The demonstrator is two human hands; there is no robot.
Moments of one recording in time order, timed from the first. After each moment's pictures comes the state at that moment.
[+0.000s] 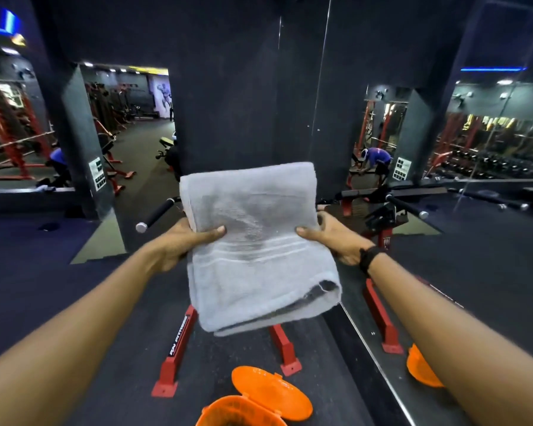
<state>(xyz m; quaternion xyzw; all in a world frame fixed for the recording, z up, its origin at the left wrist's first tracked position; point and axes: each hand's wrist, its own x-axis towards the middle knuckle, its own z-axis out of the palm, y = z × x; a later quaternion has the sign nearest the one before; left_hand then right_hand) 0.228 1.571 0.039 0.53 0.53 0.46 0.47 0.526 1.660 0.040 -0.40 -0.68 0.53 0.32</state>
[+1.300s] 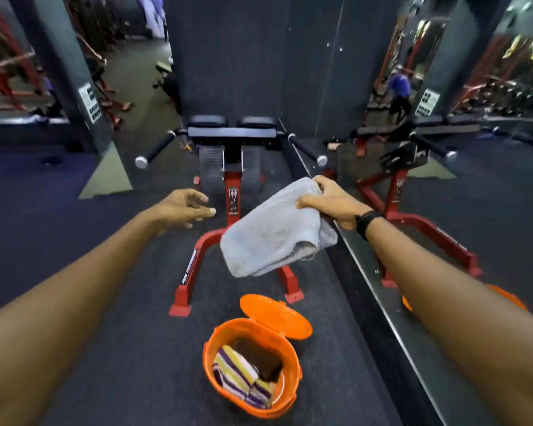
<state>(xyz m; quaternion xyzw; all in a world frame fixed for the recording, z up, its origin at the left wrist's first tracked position) 0.182 1.598 -0.052 0.53 0.67 0.32 0.42 0.488 1.667 -0.022 -0.50 -0.69 0.46 0.25</state>
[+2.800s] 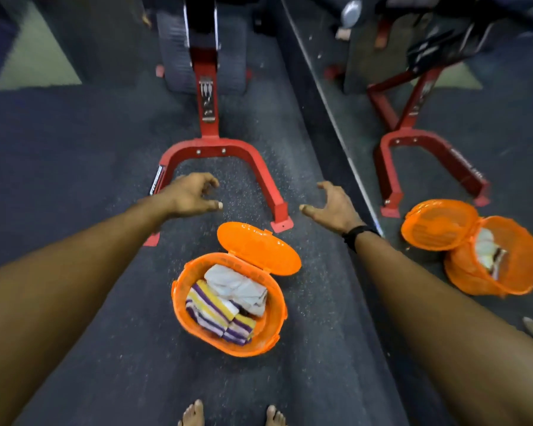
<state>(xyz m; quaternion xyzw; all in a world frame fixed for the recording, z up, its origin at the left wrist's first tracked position) 0.240 1.705 -0.310 0.64 0.69 0.09 0.34 0.529 1.750 -0.334 -0.65 -0.69 0.30 0.10</state>
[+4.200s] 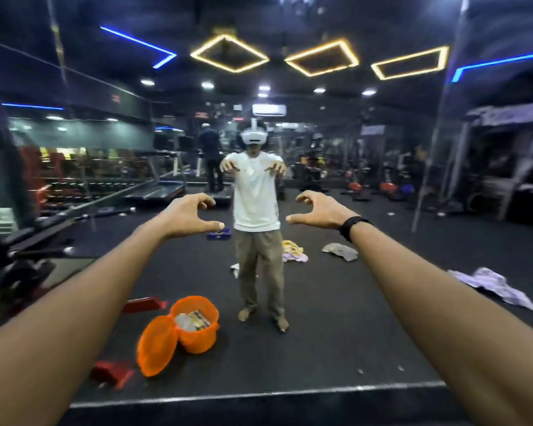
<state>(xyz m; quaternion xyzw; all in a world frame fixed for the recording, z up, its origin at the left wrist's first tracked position) 0.606 1.487 0.169 0.95 0.06 0.20 0.22 0.740 1.223 0.174 -0.91 -0.31 -0.06 0.27</state>
